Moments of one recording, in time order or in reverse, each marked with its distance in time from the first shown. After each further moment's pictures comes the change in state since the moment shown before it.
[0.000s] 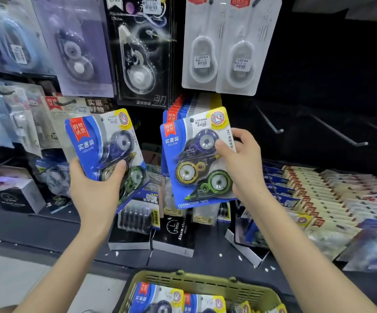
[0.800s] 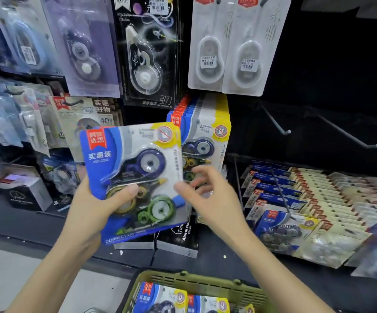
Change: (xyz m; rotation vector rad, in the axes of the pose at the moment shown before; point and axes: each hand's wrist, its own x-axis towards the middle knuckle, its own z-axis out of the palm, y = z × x) left_hand -0.010 0.007 -0.038 -0.349 -0.493 -0.179; right_hand -0.067 0.014 0.016 -0.336 -0.319 0.006
